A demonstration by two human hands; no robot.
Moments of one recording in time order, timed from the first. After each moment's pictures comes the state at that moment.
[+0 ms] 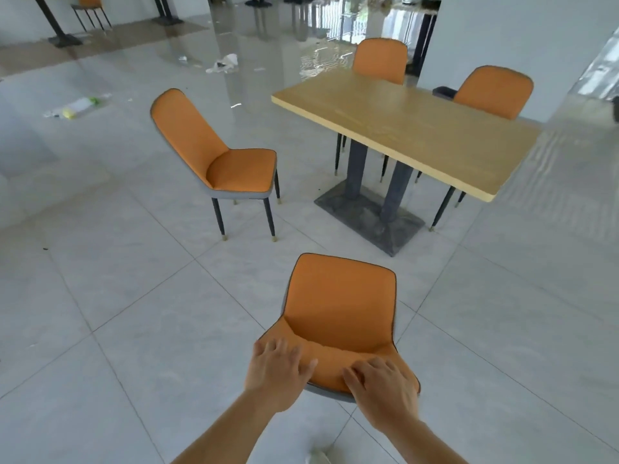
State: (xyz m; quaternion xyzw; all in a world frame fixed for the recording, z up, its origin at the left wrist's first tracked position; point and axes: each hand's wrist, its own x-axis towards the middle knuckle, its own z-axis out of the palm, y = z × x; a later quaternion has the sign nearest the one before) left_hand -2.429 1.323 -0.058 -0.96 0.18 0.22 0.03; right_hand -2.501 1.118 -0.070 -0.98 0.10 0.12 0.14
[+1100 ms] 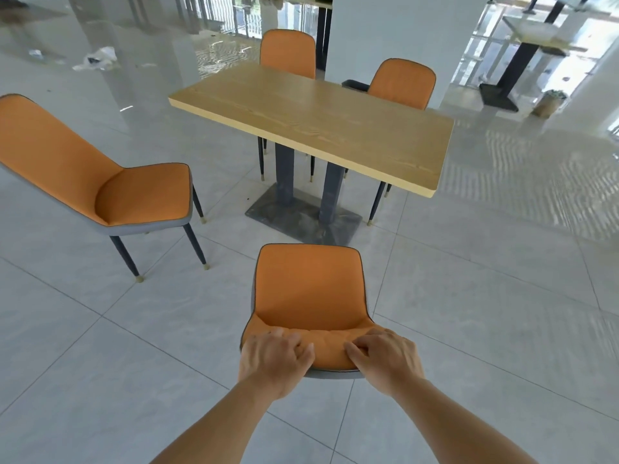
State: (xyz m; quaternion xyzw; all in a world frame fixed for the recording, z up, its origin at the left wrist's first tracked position) left_hand -2.248 1.246 -0.081 -0.94 0.30 0.10 -0.08; right_hand -2.351 1.046 -0.078 -0.97 0.22 0.11 0.10
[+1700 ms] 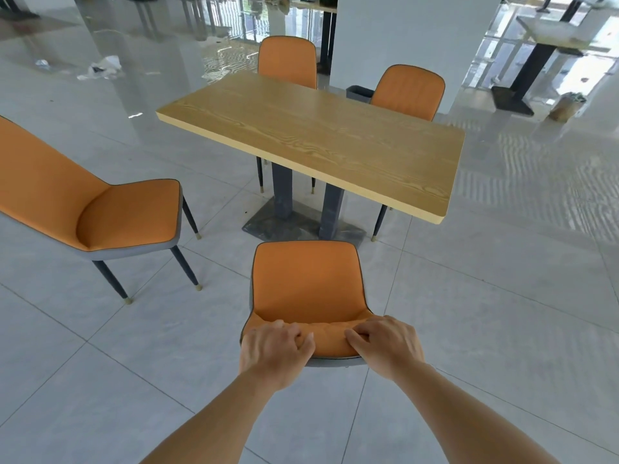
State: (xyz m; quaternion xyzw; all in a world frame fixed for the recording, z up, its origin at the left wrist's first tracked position) left_hand -2.145 1.145 -0.087 -0.95 0.28 0.08 -0.09; right_hand -2.234 0.937 -0.083 -0.97 0.20 0.09 0.11
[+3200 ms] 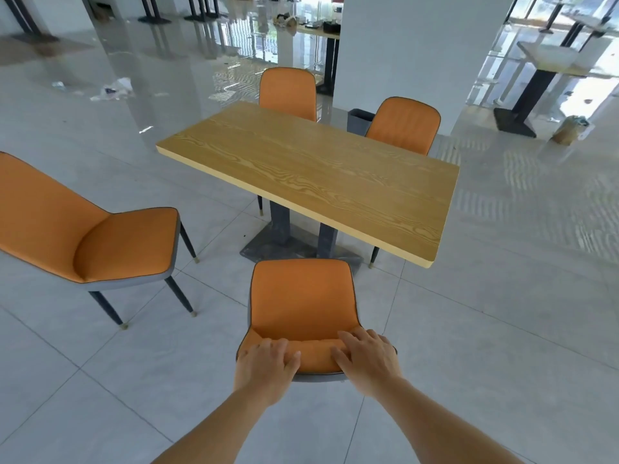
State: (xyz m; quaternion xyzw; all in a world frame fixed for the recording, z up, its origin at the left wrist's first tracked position) left_hand -2.097 1.089 -0.058 -0.96 0.23 0.16 -0.07; right_hand -2.176 0.882 -0.066 -0.98 0.16 0.10 0.09
